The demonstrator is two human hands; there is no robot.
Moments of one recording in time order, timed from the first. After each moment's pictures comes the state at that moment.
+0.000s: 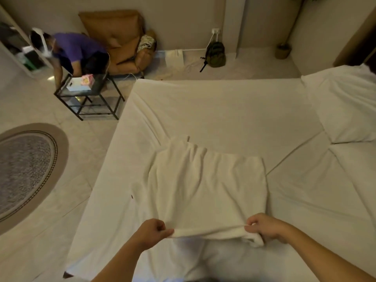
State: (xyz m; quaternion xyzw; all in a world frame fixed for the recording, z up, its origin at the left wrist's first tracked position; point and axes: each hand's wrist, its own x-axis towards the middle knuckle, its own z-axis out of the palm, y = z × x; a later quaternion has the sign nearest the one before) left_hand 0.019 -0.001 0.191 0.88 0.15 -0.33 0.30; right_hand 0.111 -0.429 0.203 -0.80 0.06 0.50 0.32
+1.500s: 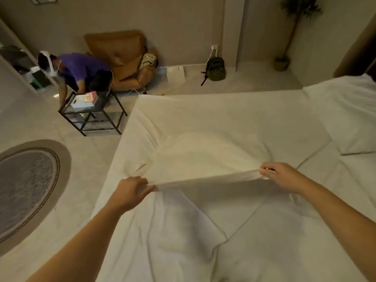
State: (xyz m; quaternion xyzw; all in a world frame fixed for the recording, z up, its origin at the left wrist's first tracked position) left_hand 0.177 0.103 0.284 0.99 -0.03 -0.04 0.11; right_hand 0.273 -0.421 0.322 -0.93 -0.09 0.21 0.29
